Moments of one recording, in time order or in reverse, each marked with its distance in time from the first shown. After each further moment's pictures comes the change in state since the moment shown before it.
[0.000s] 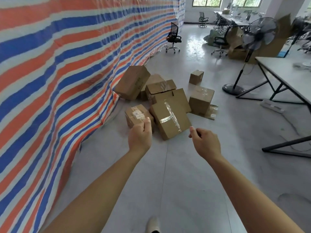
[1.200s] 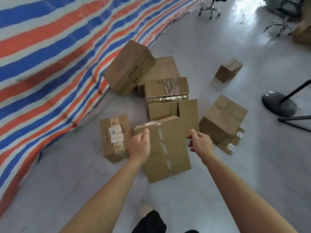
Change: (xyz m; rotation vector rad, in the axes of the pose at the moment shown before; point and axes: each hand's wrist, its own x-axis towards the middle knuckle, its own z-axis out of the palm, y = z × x) left_hand 0.644 -0.011 0.458 -0.046 0.067 -0.523; right_hand 0.838 0.089 0.153 0.278 -0.402 0.307
